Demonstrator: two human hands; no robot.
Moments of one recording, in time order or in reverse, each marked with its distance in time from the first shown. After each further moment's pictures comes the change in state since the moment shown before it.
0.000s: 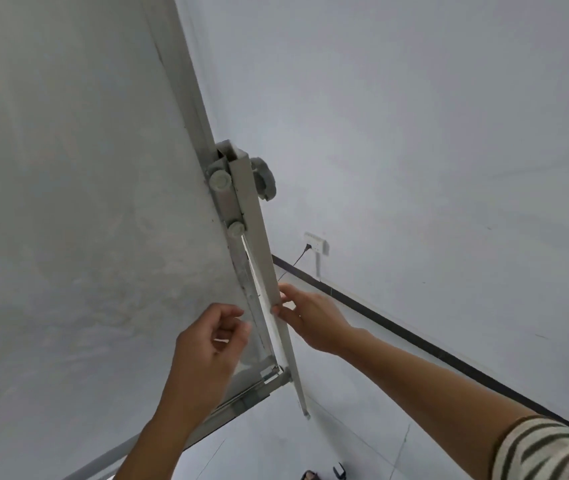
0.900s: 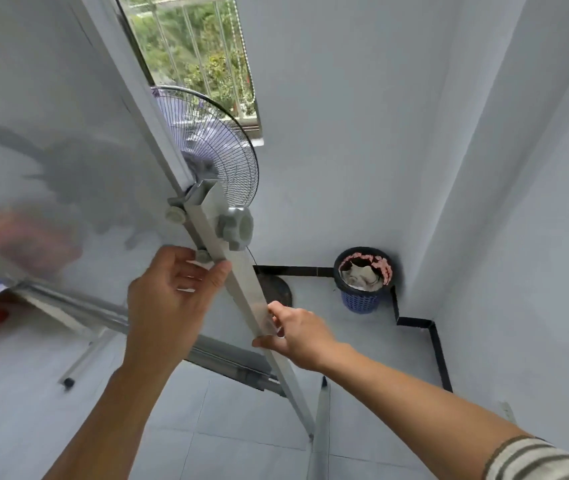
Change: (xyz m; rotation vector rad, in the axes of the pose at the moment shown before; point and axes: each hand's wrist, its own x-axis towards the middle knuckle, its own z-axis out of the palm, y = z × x) left_hand 0.231 0.036 -0.086 0.280 1.170 -0.301; right_hand 0.360 -0.051 0.059 -0.030 -0.740 -0.739
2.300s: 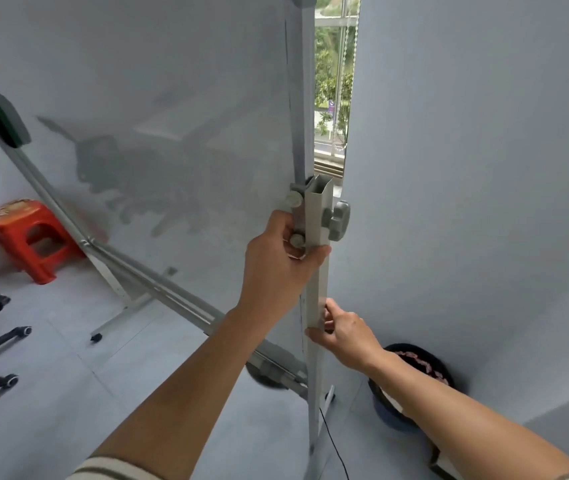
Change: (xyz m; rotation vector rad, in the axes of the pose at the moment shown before) left_hand 0.263 0.009 0.211 0.124 0.197 -0.055; right_hand 0.275 0.152 -0.151 0.049 -0.186 -0.122
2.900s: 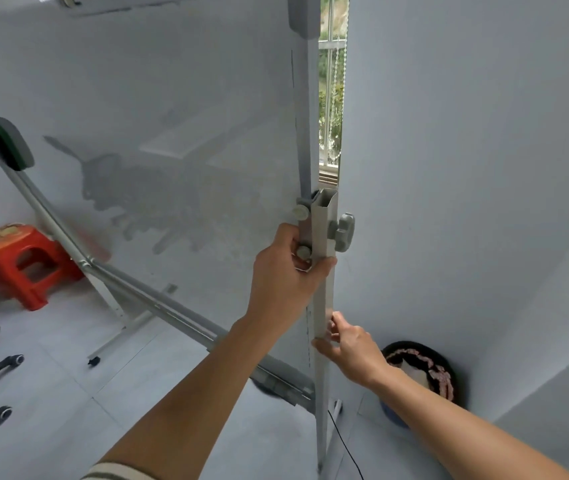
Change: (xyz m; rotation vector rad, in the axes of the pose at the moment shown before) left_hand -0.037 -0.003 -0.037 -0.039 -0.061 0.065; right_hand -0.043 -0.021 0.040 -0.019 0.090 0.078
